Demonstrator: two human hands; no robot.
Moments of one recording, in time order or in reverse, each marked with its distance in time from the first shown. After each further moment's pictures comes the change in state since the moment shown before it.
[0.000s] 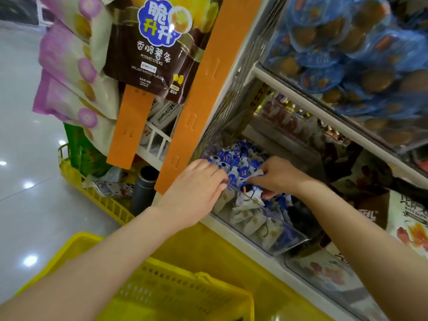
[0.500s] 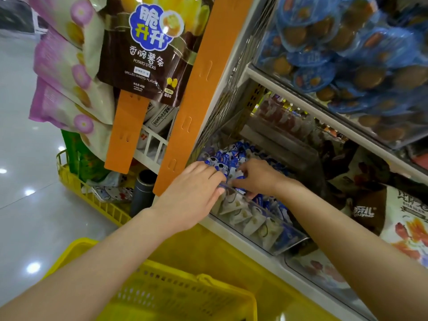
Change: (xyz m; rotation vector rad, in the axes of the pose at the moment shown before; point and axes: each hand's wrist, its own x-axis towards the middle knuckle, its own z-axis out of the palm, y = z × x) left_hand 0.000 -0.001 -0.004 0.033 -0.051 0.019; right_hand 0.010 -0.014 0.022 -0.019 0.003 -0.165
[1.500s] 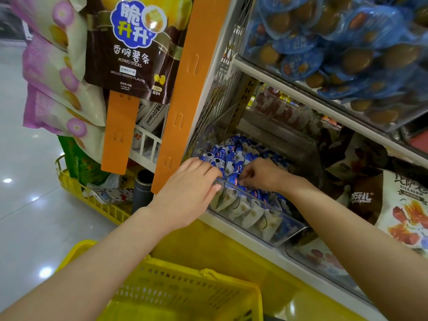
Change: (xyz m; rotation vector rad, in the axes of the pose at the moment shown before) left_hand -0.001 0.001 0.001 -0.012 0.012 0.018; right_hand 0.000 0.025 -0.001 -0.032 -0.015 -0.032
